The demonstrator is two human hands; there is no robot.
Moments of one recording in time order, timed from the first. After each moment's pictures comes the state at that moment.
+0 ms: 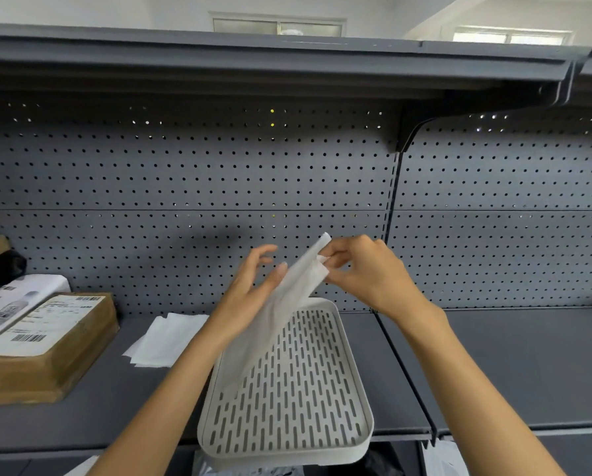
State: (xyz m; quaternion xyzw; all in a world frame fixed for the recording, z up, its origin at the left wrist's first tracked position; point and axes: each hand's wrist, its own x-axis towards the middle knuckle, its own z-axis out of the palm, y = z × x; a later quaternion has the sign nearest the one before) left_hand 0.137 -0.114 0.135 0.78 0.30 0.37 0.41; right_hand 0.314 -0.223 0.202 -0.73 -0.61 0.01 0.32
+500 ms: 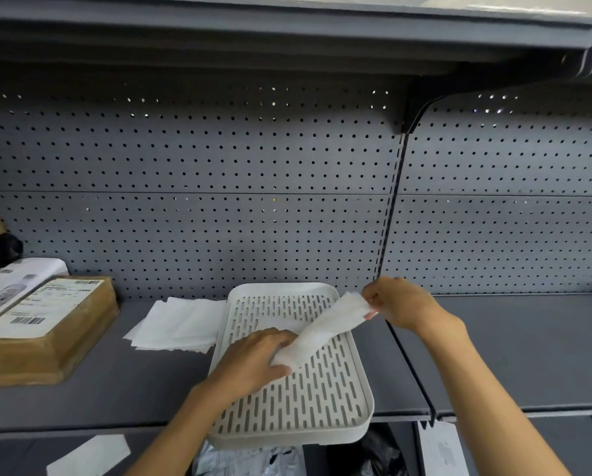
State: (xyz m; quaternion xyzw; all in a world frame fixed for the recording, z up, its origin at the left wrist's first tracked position) left_hand 0.128 -0.136 0.042 0.92 0.33 0.11 0.18; right_hand 0.364 -0.226 0.139 -0.84 -0.52 0.11 0.05
